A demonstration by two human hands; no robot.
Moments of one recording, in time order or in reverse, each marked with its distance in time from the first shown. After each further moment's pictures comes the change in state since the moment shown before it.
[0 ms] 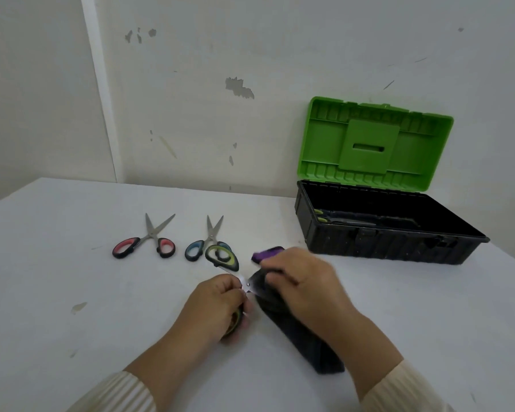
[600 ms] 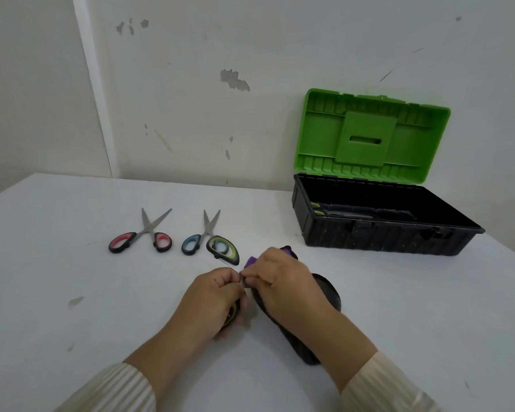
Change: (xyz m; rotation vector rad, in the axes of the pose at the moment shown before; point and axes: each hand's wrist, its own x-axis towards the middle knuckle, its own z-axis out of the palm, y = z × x) left_hand 0.001 -0.001 -0.001 0.131 -0.020 0.095; right_hand 0.001 -0.005 0.020 0.027 -0.095 0.032
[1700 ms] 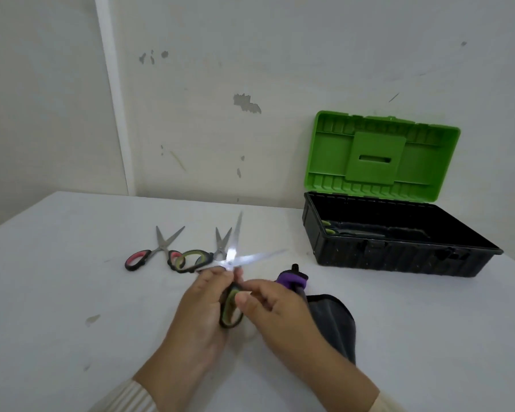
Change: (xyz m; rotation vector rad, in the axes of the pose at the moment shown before) left_hand 0.008 0.009 -0.006 -0.872 0.176 -0.037; right_hand -0.005 -0.024 0.018 0.541 -0.083 0.336
